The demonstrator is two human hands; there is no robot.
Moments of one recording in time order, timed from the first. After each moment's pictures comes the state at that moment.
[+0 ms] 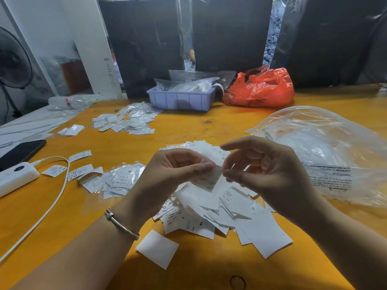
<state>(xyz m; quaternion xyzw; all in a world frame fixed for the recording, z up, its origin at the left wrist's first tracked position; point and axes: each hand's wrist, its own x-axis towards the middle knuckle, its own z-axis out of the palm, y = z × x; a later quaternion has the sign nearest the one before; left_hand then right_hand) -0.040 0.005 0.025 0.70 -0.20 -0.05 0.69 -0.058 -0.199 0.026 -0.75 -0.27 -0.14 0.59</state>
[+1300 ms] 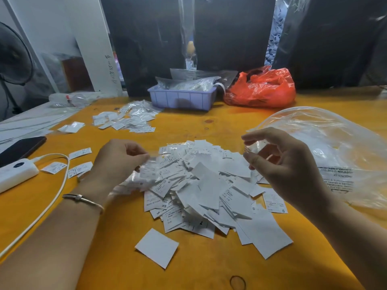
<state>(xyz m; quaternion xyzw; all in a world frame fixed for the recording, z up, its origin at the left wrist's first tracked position) 0.010 0.088 0.012 0.90 0.05 0.16 0.41 -0.042 -0.217 0.022 -0.83 -0.17 -0.26 0.46</state>
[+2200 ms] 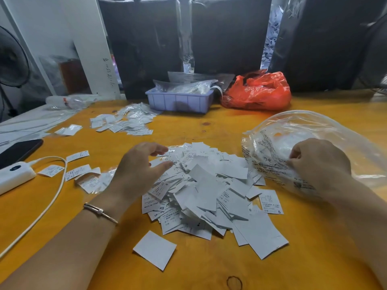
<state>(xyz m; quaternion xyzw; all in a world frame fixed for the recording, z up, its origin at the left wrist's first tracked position) 0.003 0.054 -0.002 0.92 -0.10 0.21 0.32 0.000 -0.287 0.017 -0.98 0.13 -0.17 0.07</state>
